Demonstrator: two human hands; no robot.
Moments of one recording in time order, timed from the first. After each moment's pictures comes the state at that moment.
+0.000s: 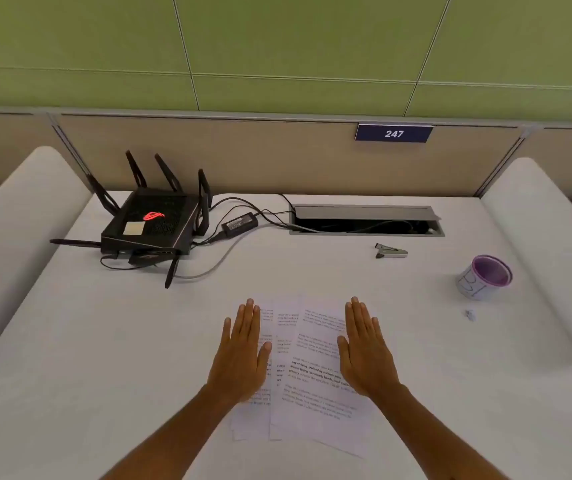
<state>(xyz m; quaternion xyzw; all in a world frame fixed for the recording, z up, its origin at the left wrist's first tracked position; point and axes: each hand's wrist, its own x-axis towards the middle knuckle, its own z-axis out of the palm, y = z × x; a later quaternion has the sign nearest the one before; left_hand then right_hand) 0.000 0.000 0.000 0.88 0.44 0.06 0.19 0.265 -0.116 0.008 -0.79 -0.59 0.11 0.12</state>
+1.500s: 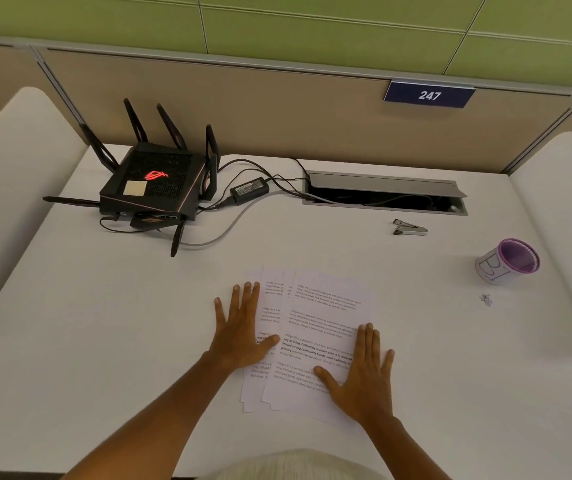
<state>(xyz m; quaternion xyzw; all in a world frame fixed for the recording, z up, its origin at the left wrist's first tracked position) -0.019 0.028 -0.044 0.85 0.47 -0.03 0.25 0.205 -0.162 -0.031 -0.85 -0.49 0.17 0.05</state>
